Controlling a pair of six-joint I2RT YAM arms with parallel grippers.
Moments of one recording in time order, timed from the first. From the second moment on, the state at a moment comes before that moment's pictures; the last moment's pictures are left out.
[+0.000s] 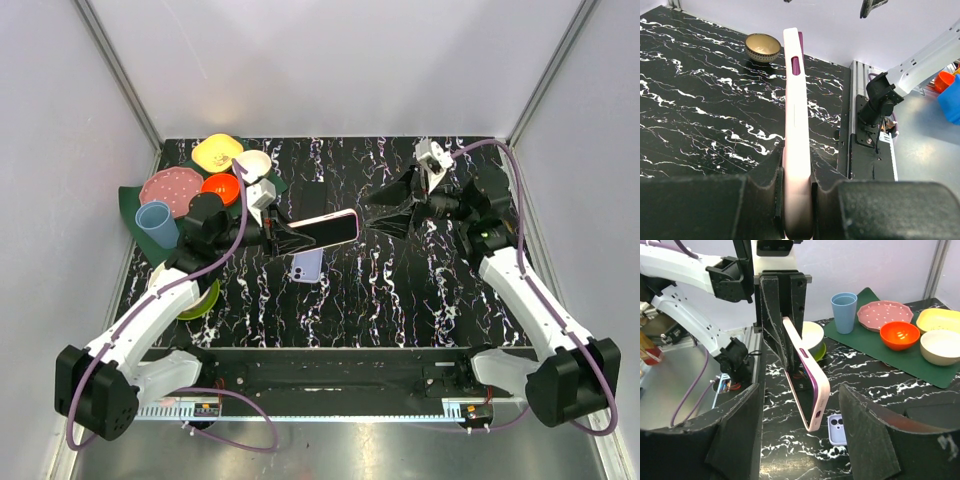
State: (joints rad) left arm -0.41 1.05 0.80 0.23 0.98 -0.23; right arm 0.30 1.17 0.96 0.48 -1.17 0.41
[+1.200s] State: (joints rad) left arm -0.44 1.09 0.80 0.23 1.07 -0.28; right arm 0.29 1.13 1.03 -0.43 -1.26 -0.56
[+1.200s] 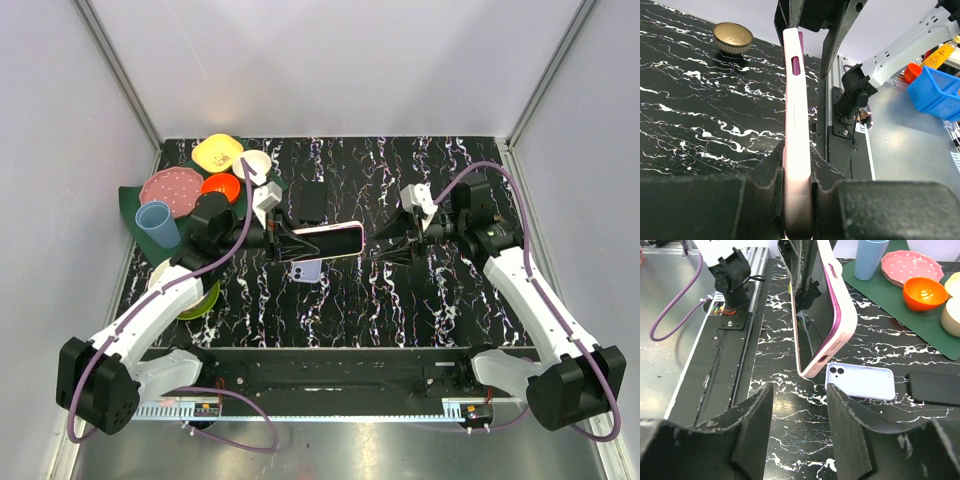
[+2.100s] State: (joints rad) left arm -0.46 1.12 0.79 0.26 1.10 -0.29; right arm 0.35 1.22 1.03 -0.57 -1.33 -0.73
